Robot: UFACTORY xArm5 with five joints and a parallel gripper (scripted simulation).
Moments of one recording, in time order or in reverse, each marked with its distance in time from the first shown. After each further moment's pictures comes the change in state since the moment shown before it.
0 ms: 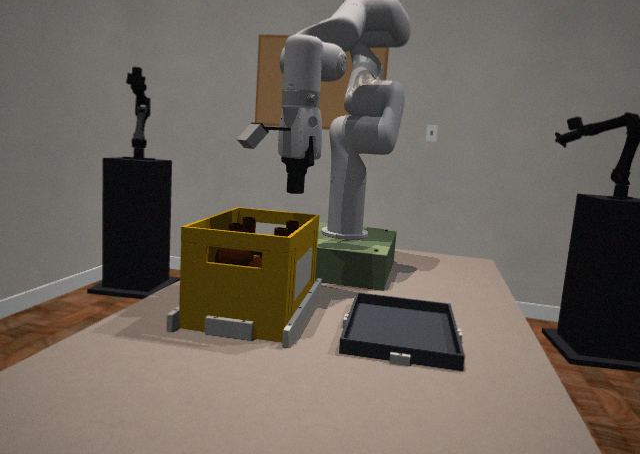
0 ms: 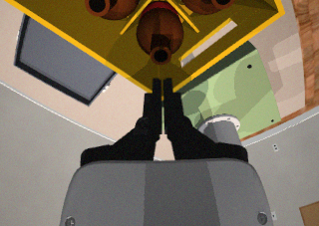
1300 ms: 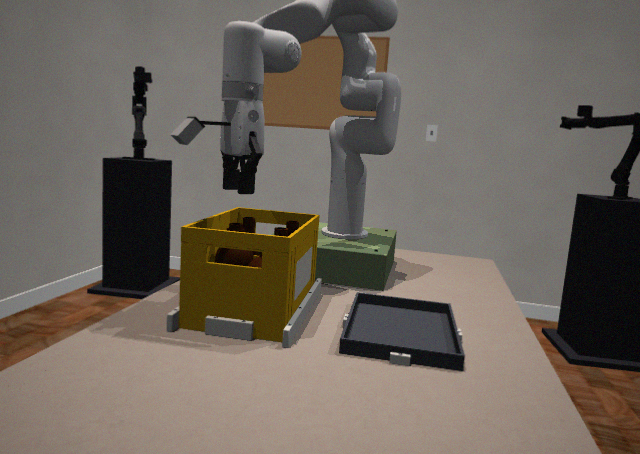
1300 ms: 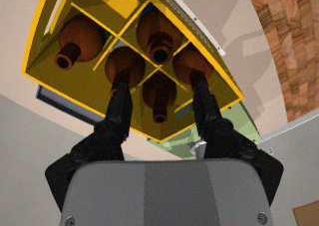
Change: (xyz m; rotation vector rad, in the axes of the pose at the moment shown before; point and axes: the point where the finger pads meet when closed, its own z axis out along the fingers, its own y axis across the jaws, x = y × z) arm 0.127 0.003 0.000 -0.004 0.001 0.000
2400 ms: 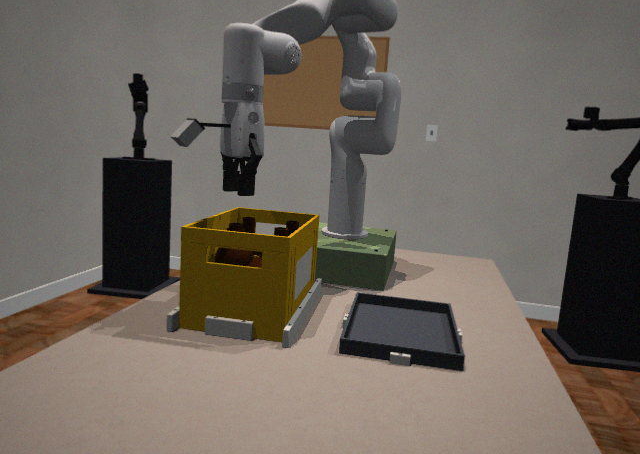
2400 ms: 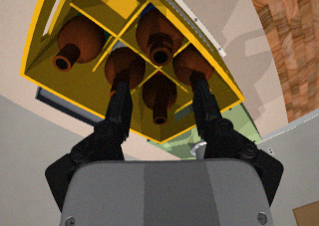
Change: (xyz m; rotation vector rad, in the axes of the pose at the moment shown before) arm 0.000 0.000 0.003 0.000 0.000 0.000
